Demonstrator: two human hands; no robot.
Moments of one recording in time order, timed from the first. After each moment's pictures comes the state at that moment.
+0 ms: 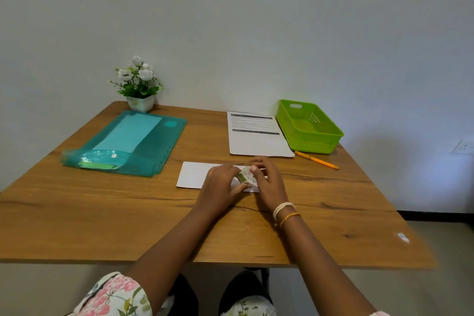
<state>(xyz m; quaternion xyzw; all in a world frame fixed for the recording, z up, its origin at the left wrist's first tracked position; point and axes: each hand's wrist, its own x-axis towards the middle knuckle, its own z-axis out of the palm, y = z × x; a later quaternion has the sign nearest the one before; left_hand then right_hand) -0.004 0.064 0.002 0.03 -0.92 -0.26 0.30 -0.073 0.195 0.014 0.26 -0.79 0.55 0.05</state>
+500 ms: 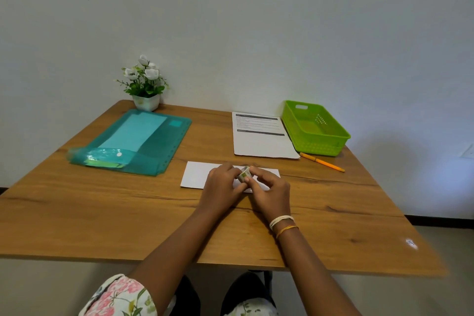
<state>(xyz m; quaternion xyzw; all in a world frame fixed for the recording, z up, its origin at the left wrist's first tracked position) -0.006 0.062 0.001 0.07 -0.91 -0.28 0.31 -0.051 0.190 0.007 0.25 -0.78 0.55 0.16</state>
